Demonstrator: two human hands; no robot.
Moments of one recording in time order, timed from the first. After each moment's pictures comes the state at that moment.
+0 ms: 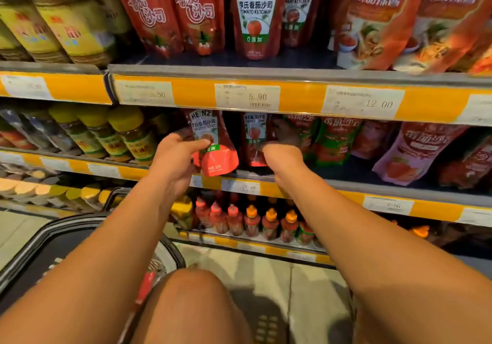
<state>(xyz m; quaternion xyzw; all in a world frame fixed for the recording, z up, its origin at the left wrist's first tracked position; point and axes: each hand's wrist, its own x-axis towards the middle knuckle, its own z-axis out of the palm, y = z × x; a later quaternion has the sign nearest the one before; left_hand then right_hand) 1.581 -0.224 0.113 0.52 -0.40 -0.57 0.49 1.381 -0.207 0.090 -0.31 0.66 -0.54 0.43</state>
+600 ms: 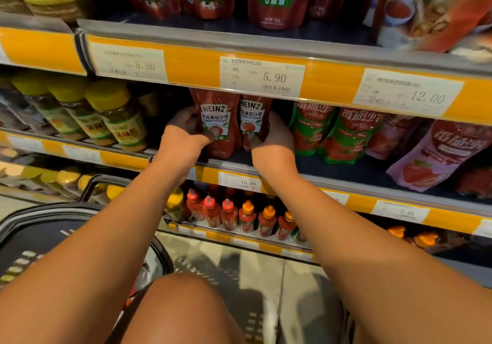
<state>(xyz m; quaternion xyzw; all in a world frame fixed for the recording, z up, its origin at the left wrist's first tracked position) 1.574 -0.260 0.068 0.50 -0.54 -0.47 0.48 1.396 -0.223 0.074 -0.54 0.69 -0.43 0.21</state>
